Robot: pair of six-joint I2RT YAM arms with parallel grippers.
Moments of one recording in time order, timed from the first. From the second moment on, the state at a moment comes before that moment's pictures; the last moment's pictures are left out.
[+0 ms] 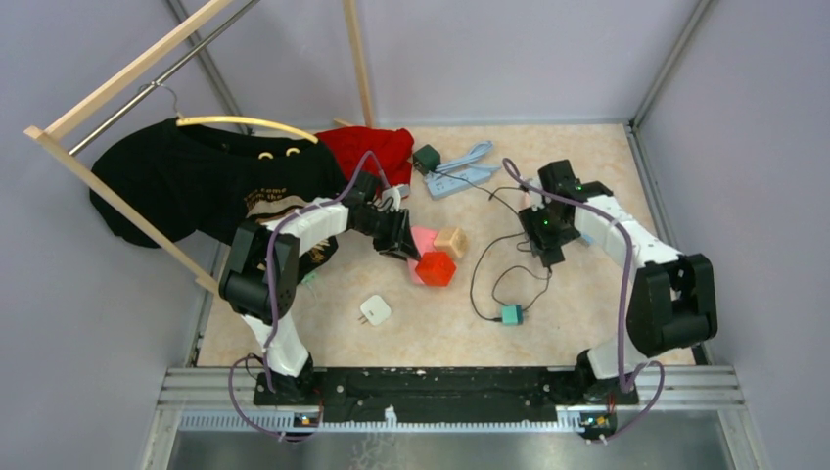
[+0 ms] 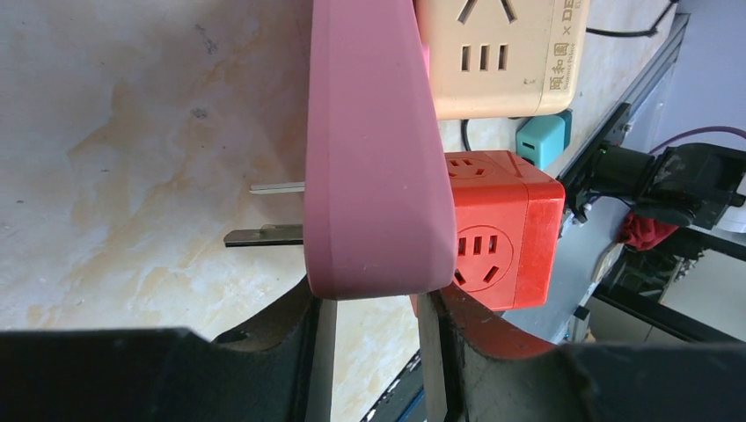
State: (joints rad) left arm -0.37 1.78 1.14 -0.48 0.75 -0.28; right arm 0.24 1.54 1.12 -0.83 0.03 -0.19
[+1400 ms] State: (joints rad) left arm -0.36 1.76 1.17 -0.54 0.52 -0.23; right arm 0.59 1.33 0.80 -0.33 0.07 0.20
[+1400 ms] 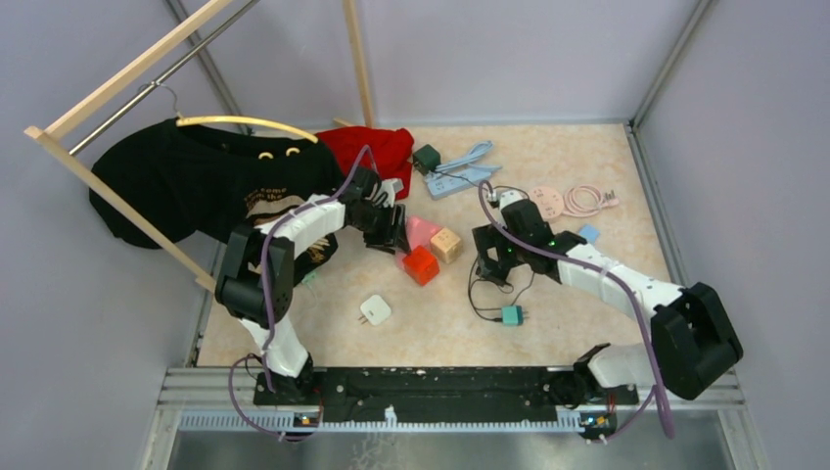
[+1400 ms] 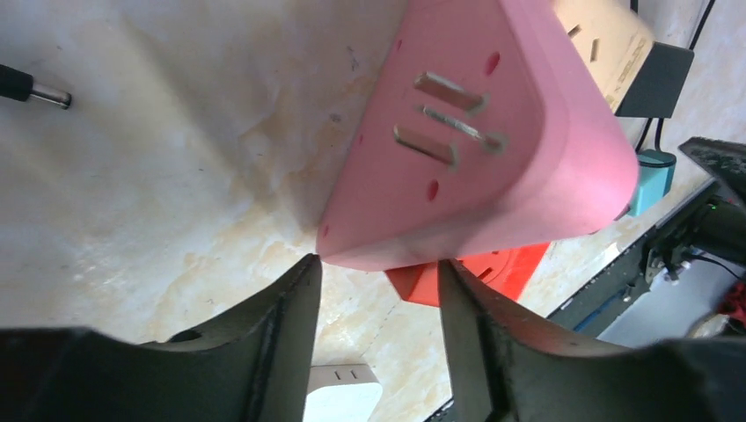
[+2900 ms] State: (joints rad) left arm -0.35 1.27 1.04 -0.44 0.53 -0.36; right arm 0.59 1.49 0.89 -0.46 0.01 -0.28
